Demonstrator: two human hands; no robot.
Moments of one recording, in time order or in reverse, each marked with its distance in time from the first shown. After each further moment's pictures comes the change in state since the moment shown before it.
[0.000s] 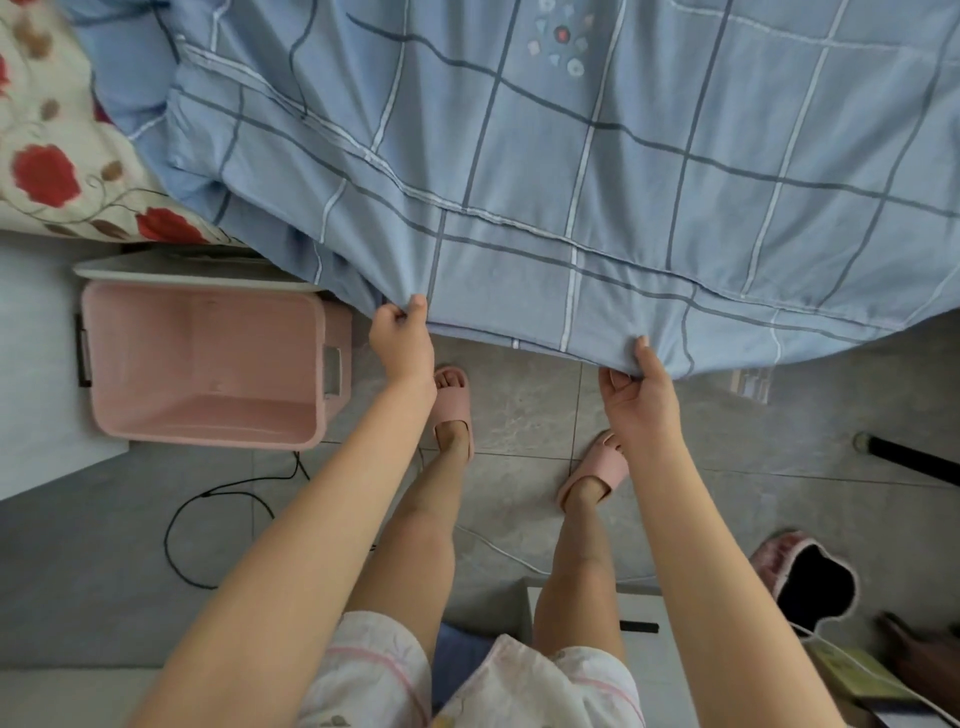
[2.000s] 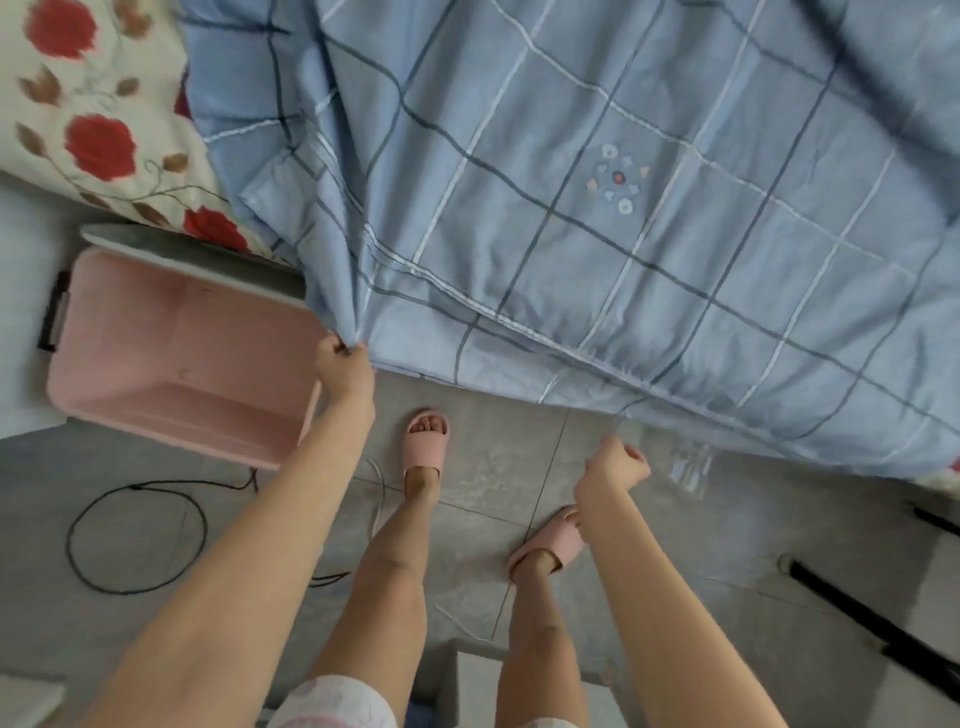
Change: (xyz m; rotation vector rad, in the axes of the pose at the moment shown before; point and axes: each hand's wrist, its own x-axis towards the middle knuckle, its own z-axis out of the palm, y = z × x) left_hand 0.108 0.003 -0.061 -0.132 0.191 -0.110; right_hand 0.018 0.037 0.070 -0.197 0.757 -0.108
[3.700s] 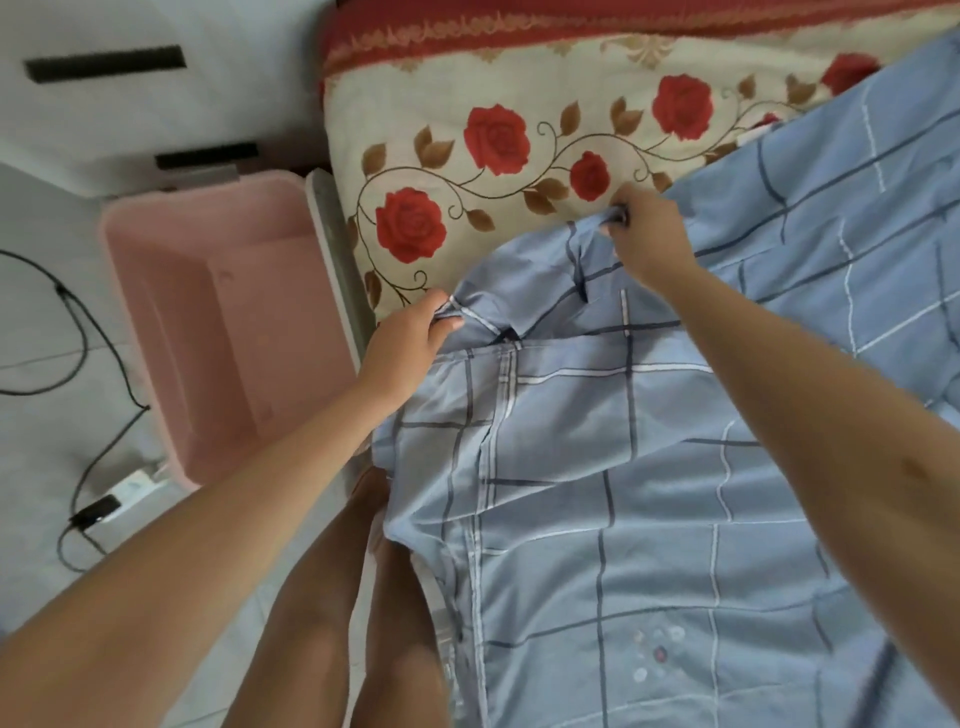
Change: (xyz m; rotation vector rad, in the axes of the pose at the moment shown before) left_hand 0.207 0.157 -0.047 0.189 0.145 0.481; right_hand -0.437 0.115 0.499 1.692 1.301 2.193
